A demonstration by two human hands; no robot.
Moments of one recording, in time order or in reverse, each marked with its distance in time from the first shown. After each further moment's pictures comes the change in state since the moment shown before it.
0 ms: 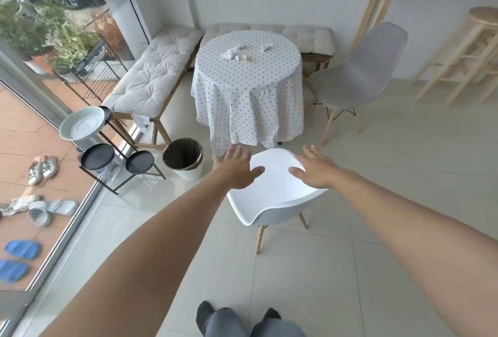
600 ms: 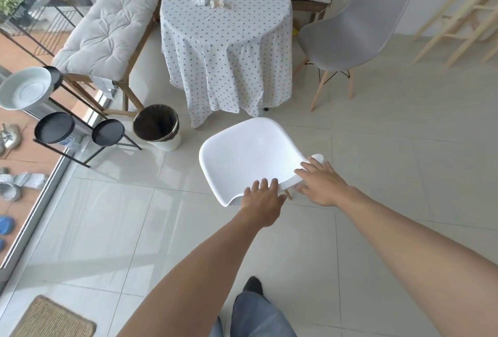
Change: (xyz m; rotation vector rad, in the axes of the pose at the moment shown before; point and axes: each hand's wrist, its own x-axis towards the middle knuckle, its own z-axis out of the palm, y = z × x) left_hand 0.031 0.122 0.164 -0.057 -0.150 0.112; right_hand 0.020 0.115 0.087 -0.230 -0.137 -0.074
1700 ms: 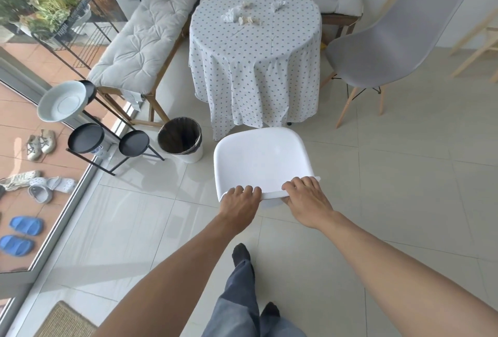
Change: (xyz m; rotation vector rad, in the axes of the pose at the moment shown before) left_hand 0.016 -0.126 -0.050 0.308 0.208 0.055; right_hand 0.088 -0.085 0.002 -0.023 0.326 -0.124
